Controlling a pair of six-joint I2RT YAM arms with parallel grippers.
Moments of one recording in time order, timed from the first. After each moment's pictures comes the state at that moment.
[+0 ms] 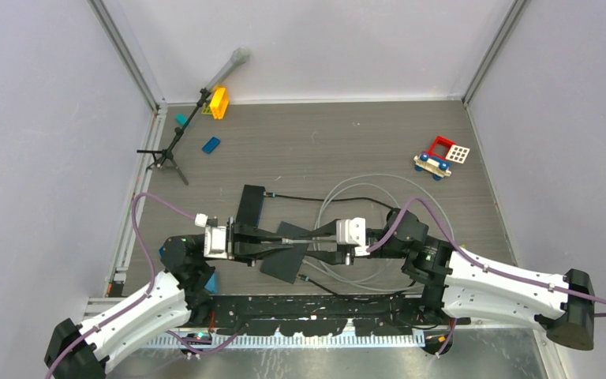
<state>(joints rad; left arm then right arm) -0.76 0.62 0.27 0.96 0.79 -0.24 1.13 0.82 0.62 0.27 -0.40 -0.29</state>
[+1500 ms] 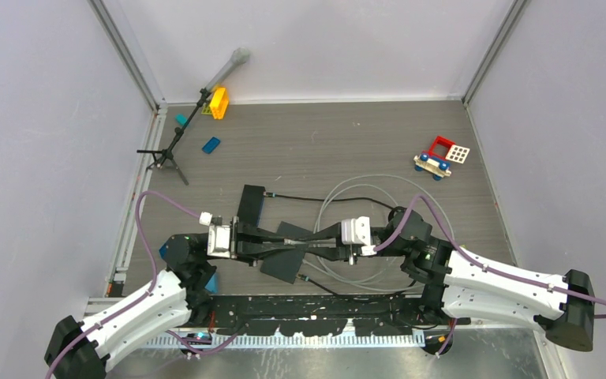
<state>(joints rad) -0.76 0.65 0.27 0.96 0.81 -0.24 1.11 0.84 0.62 0.36 -0.48 -0.26</state>
